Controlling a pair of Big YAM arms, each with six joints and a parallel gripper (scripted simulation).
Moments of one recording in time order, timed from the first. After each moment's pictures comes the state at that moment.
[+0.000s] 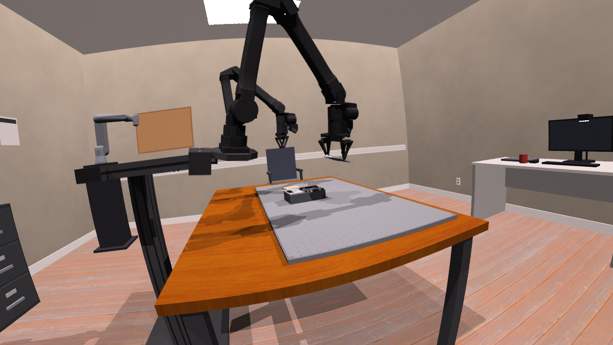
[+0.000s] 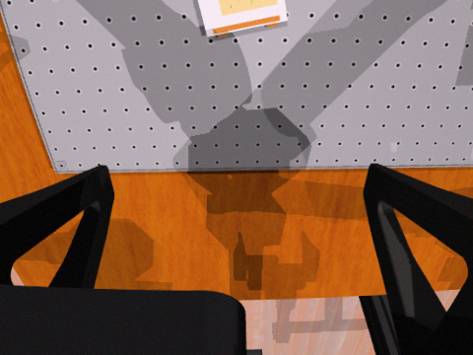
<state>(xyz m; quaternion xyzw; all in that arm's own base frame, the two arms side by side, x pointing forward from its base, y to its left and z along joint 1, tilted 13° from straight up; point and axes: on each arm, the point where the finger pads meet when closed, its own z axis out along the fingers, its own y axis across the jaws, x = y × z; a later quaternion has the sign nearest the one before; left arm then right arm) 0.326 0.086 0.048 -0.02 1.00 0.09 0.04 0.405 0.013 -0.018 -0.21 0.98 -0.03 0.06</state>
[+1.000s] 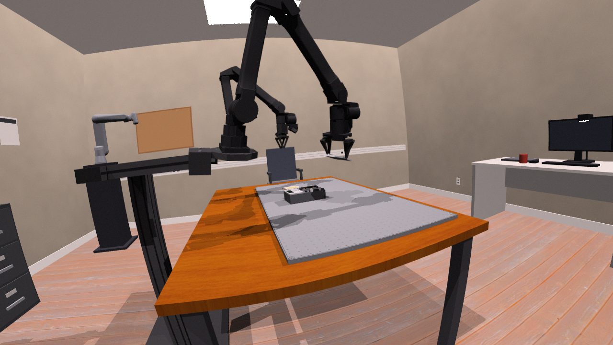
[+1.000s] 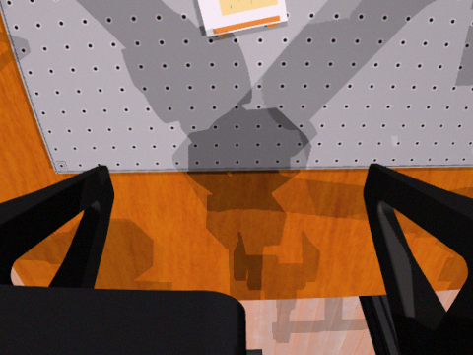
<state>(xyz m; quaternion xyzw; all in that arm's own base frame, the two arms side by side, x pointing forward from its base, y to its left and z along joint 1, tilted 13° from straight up) 0.326 0.086 0.048 -0.02 1.00 0.09 0.04 0.417 0.018 -0.015 -0.26 0.96 -0.02 0.07</state>
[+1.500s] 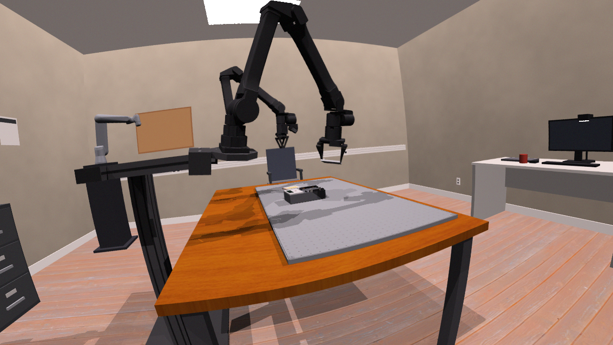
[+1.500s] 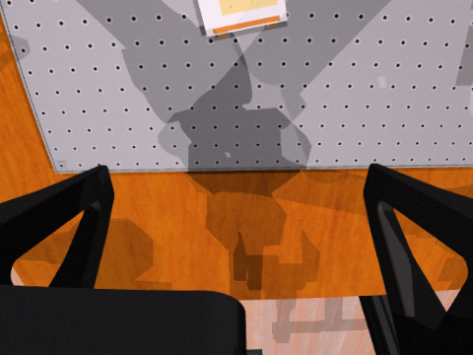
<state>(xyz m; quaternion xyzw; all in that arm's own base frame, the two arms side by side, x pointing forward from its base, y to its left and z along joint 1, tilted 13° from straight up) 0.326 0.086 0.048 -0.02 1.00 0.09 0.04 0.425 0.072 -0.045 -0.42 0.91 0.00 0.06</state>
